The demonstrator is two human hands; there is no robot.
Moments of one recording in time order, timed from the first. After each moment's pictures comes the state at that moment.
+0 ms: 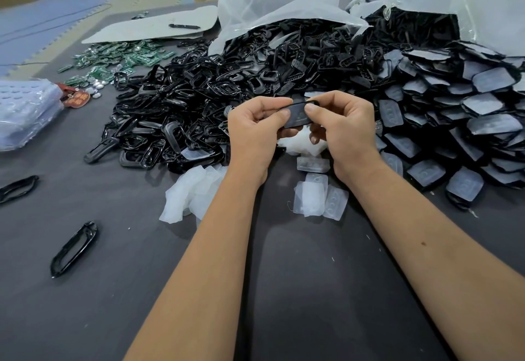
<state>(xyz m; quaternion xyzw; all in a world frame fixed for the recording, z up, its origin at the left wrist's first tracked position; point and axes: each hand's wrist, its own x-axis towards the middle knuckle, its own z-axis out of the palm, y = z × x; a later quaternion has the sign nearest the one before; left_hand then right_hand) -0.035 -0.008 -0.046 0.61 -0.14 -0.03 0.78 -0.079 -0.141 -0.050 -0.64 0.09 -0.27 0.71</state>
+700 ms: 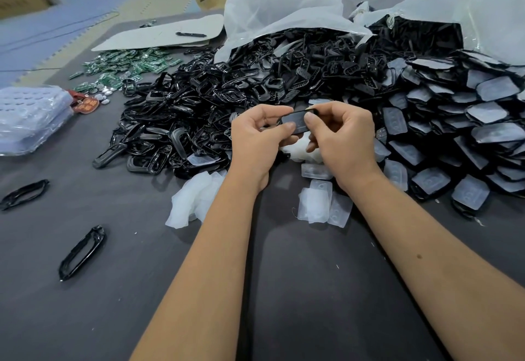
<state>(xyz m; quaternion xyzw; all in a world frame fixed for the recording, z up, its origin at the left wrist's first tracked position) -0.029 -0.002 -0.048 0.63 -0.13 -0.05 0.77 -0.081 -0.135 -0.054 -0.75 0.09 -0.32 0.57</state>
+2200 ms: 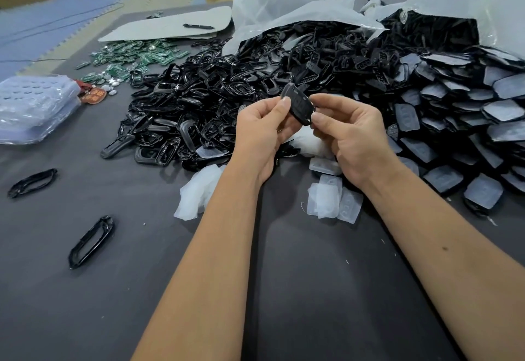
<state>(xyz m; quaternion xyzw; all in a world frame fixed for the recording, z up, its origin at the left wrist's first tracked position) -0.025 0.004 -0.039 0.57 -0.09 -0.13 0.81 -0.080 -0.139 -0.052 -0.61 0.06 -0.19 0.77</state>
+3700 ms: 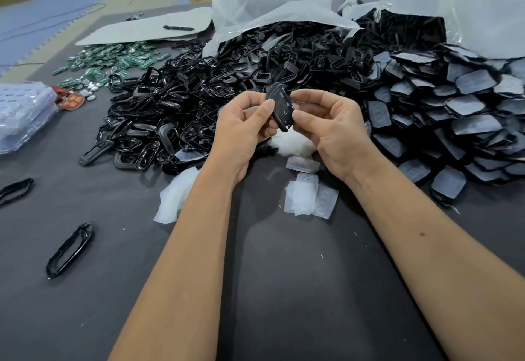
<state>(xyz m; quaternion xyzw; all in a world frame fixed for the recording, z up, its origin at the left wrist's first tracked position) -0.021 0.010 -0.043 0.64 -0.19 -0.09 0.74 -0.087 -0.144 -0.041 -0.60 0.05 -0.18 0.78</state>
